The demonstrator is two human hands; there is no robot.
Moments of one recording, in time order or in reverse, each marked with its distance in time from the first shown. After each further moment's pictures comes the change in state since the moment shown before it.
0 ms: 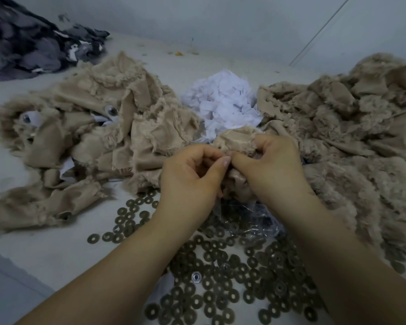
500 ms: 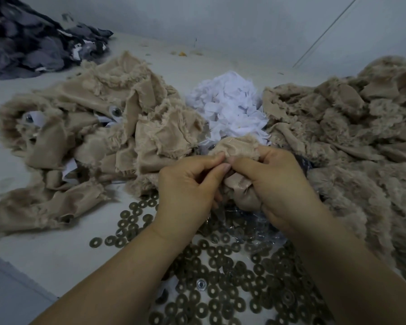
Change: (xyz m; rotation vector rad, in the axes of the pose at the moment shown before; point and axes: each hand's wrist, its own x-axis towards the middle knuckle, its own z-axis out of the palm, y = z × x) left_hand 0.003 -0.023 -0.009 0.088 0.083 0.134; right_hand -0.005 0.003 0.006 0.358 -0.157 0.225
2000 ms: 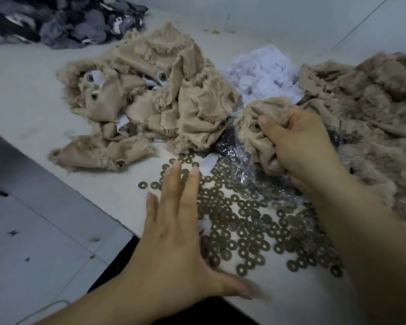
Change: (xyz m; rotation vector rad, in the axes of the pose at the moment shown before) left_hand -0.128 0.045 -0.089 0.783 -0.467 -0.224; right_hand -0.008 0.003 0.018 -0.118 0.016 -0.101
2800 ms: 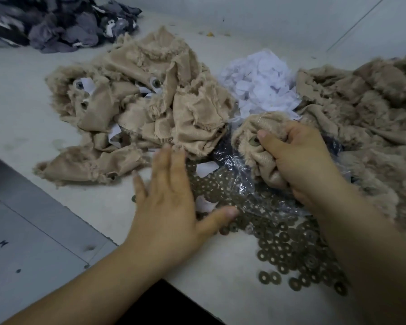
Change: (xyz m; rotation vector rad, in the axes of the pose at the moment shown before) left_hand 0.061 -0.015 -0.003 0.191 0.143 -0.115; right_hand 0.004 0.005 -0.004 -0.082 0.027 -0.001
